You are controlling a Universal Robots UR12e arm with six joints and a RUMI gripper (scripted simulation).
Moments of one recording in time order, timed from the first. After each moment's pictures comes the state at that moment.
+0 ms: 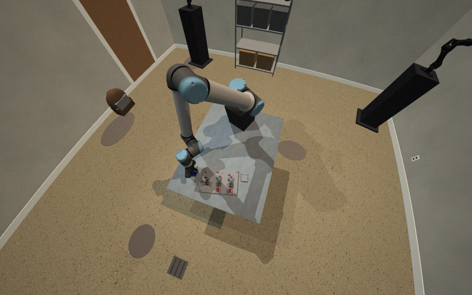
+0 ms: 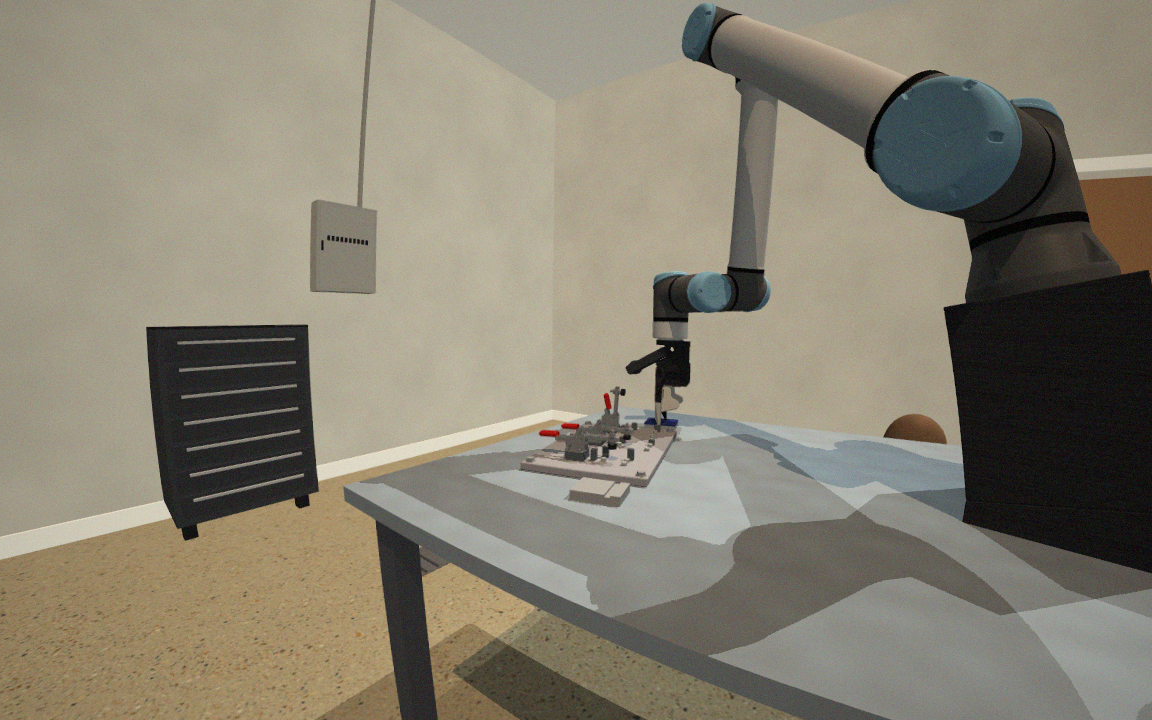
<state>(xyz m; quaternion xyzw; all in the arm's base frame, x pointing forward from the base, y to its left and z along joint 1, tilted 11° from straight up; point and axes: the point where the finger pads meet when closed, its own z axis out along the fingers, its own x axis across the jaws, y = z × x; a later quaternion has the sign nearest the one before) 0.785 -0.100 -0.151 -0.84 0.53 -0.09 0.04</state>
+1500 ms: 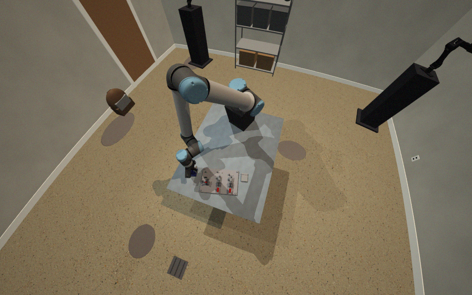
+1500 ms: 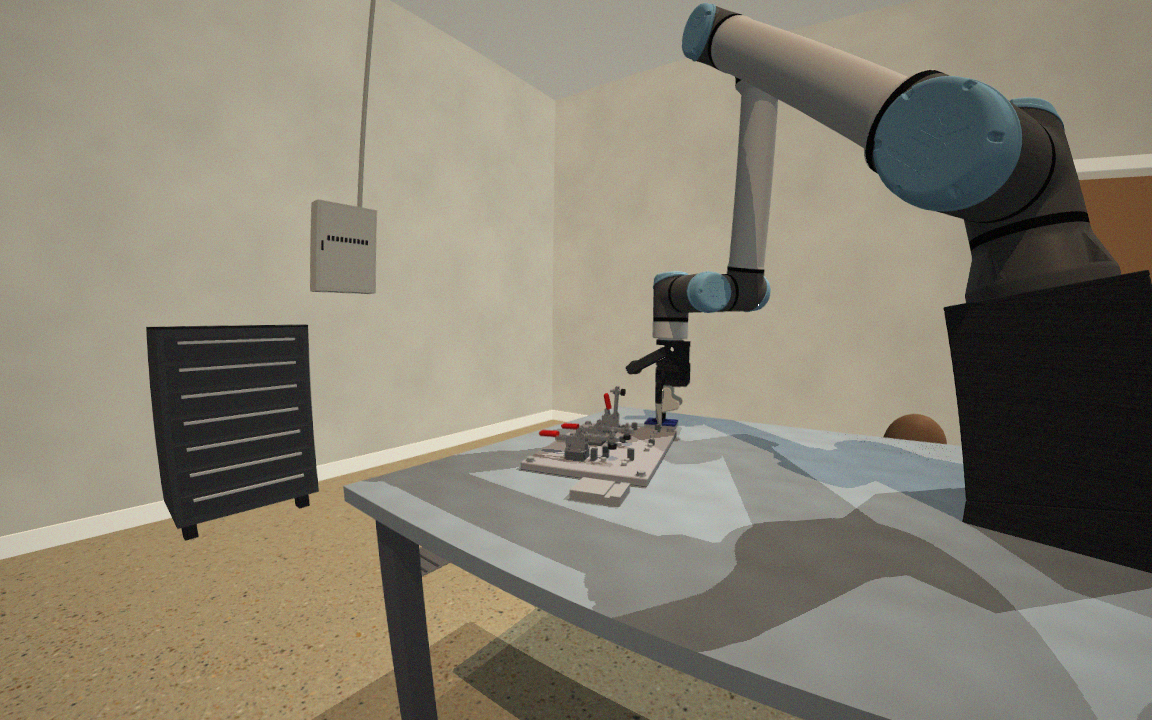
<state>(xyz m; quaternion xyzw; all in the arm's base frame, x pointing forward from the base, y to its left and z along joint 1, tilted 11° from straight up) 0.785 -0.100 -0.151 -0.84 0.53 -0.09 0.04</state>
